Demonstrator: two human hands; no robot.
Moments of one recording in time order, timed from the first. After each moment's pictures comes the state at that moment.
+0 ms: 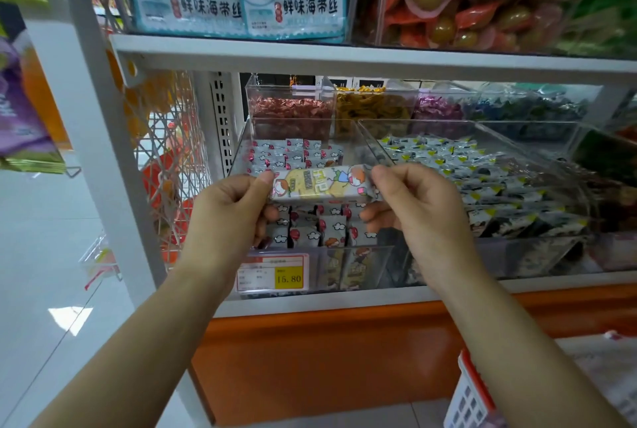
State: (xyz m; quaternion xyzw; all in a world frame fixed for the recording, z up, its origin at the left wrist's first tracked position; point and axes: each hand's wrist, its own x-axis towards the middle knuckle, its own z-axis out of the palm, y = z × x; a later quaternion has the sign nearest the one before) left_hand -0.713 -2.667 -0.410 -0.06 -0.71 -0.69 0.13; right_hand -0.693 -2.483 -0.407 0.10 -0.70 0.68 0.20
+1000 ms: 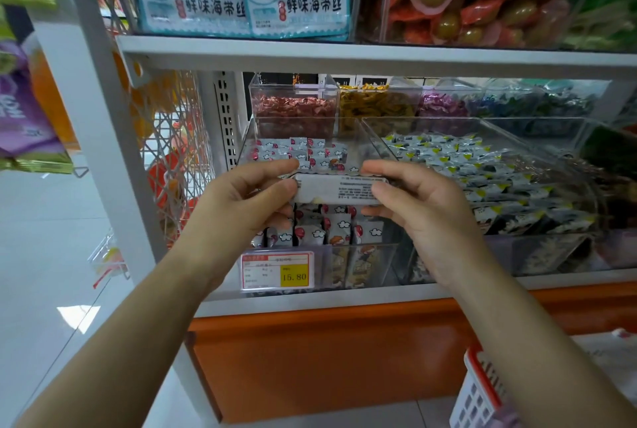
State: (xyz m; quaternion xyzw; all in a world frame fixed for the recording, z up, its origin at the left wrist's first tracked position) left_hand -0.717 -2.679 -0.404 -0.15 -0.71 -0.69 0.04; right_hand -0.698 -2.475 -0.411 0.12 -0.73 0.65 0.18
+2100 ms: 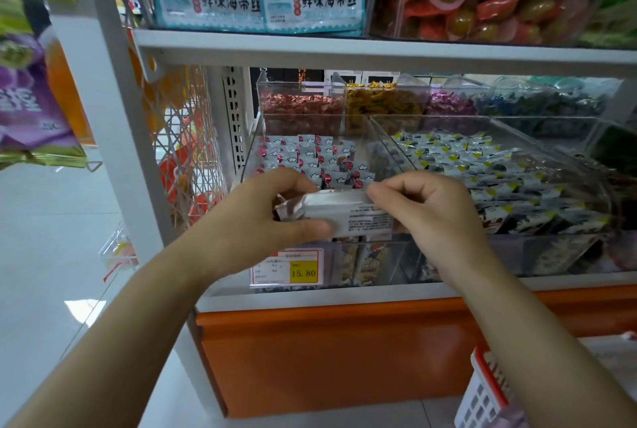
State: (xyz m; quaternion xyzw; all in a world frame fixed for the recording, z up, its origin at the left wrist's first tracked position) left_hand -0.711 -2.688 -0.392 -0.26 -0.85 -0.45 0.01; right_hand -0.695 -2.481 -0.409 0.11 -0.81 0.54 0.21
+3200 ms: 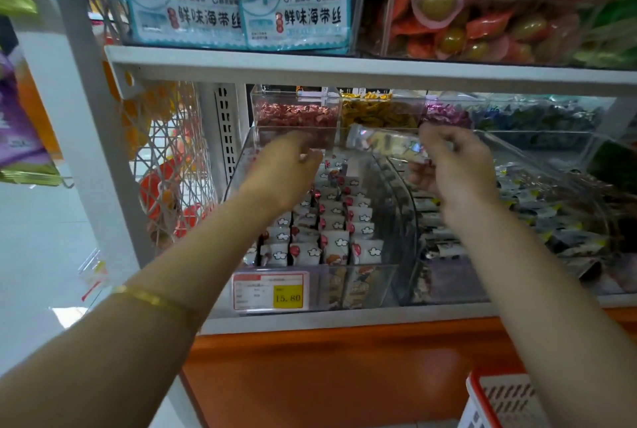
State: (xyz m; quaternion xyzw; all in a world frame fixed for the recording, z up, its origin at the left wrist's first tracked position) left_hand -0.787 -2.631 -0.378 -0.17 -0.89 -0.39 0.14; right_hand -0.757 -2.443 -0.376 -0.08 -0.67 0.69 0.26
